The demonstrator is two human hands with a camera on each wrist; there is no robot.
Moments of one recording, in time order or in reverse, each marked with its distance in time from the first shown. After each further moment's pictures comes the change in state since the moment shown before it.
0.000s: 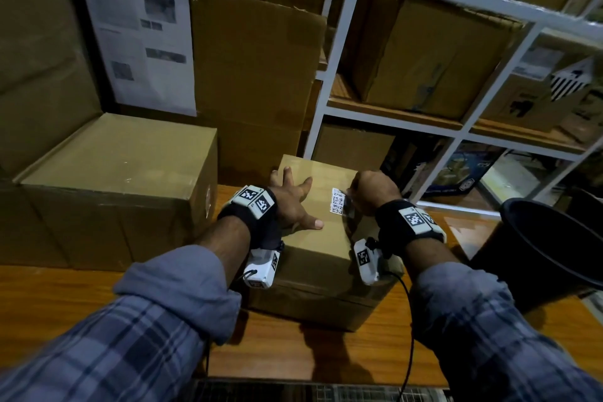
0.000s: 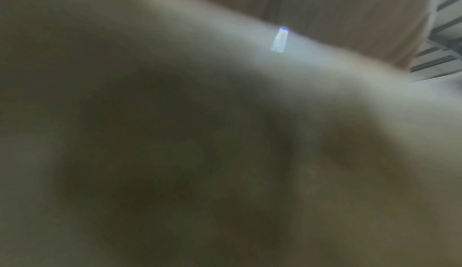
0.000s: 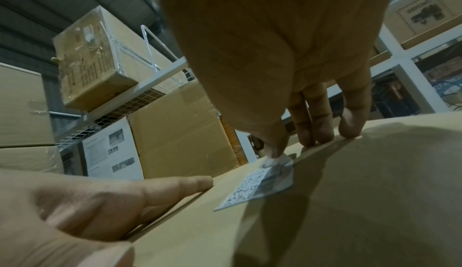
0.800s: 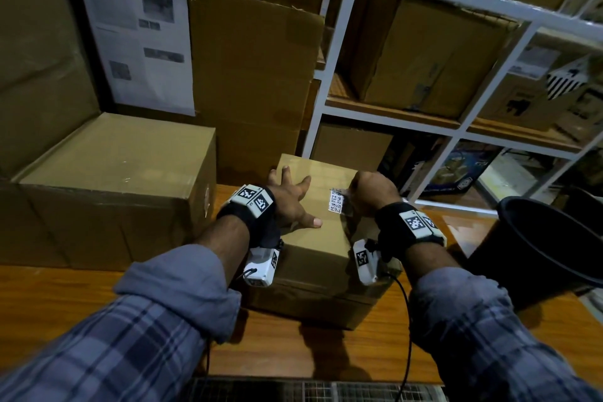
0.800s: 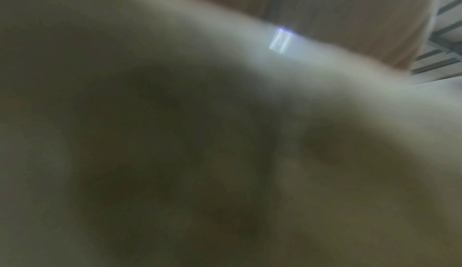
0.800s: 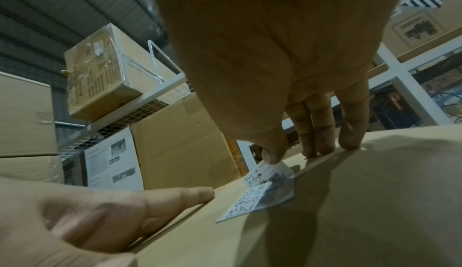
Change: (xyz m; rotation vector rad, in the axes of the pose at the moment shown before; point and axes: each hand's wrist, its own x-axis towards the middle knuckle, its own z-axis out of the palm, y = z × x) left_hand -0.001 0.001 0.000 -0.025 -0.002 -0.005; right_hand -0.015 -0.004 -0.009 -0.026 0.002 -0.024
